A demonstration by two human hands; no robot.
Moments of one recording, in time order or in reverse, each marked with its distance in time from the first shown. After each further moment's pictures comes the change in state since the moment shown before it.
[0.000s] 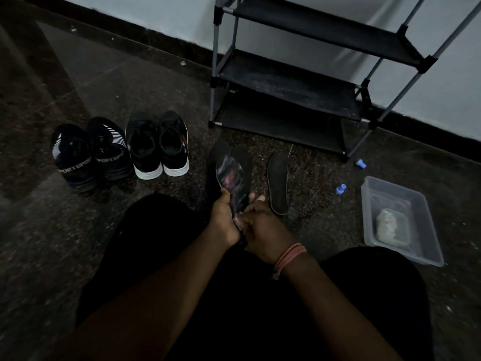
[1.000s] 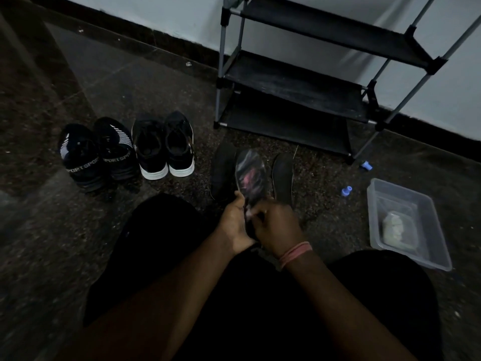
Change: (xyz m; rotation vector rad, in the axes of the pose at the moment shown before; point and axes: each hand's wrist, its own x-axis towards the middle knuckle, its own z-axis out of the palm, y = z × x) left_hand -0.026 -0.010 0.011 0.085 -0.081 -0.002; right_hand 0.003 -0.014 -0.022 0.007 0.275 0.085
